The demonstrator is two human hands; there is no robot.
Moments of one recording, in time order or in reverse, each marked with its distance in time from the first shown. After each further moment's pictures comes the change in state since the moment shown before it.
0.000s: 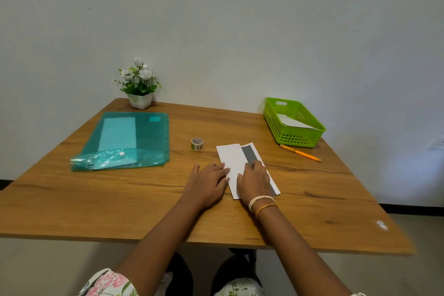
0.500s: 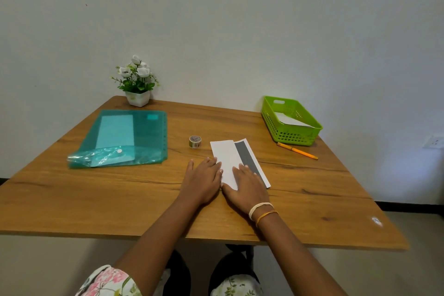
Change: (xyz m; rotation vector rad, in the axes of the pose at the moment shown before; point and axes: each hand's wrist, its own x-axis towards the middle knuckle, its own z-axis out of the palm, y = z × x) left_hand 0.001 0.001 -0.003 0.065 0.011 -0.081; right_hand -0.021 0.006 0.003 0.045 -0.123 -0.187
